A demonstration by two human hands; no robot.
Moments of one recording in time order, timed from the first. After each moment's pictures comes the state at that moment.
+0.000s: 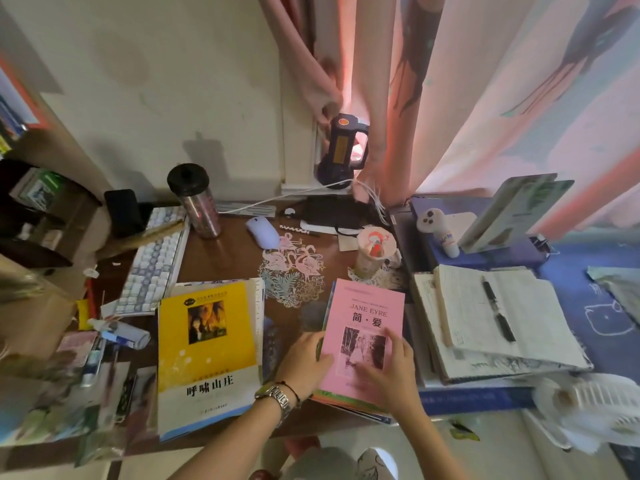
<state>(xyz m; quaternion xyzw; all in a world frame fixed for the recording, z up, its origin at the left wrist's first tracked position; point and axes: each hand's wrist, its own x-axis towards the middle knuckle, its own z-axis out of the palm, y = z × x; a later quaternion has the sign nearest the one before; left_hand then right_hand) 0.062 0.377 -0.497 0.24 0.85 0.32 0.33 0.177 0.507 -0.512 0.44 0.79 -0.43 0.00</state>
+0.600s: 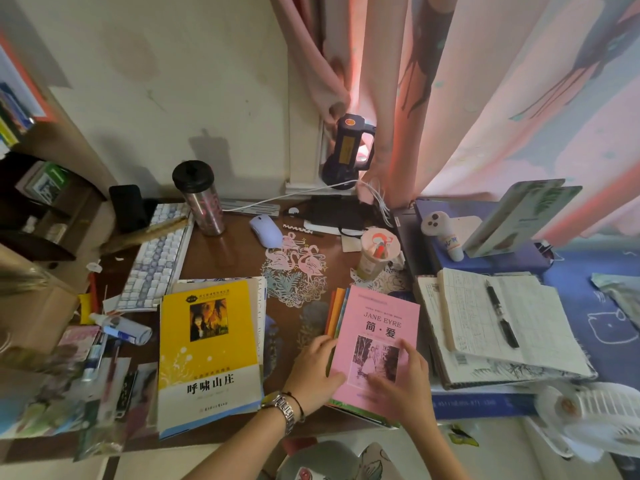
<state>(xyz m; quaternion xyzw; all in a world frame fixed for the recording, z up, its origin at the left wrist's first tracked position) 0.078 0.376 -0.504 0.29 0.83 0.32 0.36 0.193 0.513 -0.509 0.46 0.78 -0.42 0.00</state>
